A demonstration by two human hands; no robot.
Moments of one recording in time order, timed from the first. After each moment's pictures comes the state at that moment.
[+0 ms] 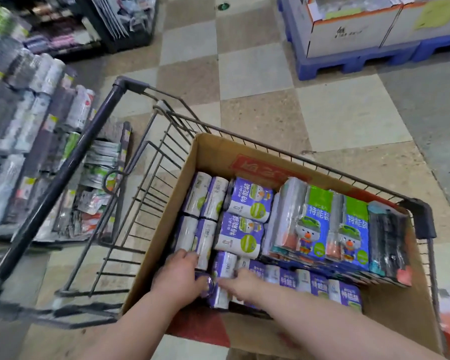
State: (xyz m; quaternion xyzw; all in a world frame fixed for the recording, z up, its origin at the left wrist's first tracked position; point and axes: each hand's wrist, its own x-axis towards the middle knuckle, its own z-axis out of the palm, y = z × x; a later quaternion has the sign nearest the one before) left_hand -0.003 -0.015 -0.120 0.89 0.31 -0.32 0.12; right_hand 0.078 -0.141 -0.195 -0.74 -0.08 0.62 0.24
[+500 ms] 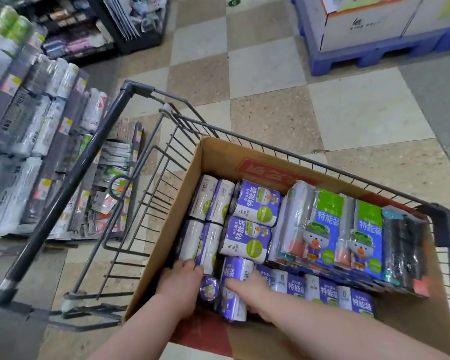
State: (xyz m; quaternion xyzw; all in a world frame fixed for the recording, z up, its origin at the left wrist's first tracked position) left_hand -0.004 -0.015 -0.122 0.88 0.19 -0.44 -0.06; right_hand 0.069 -0.141 -0.206 -0.73 0.06 0.59 0.35
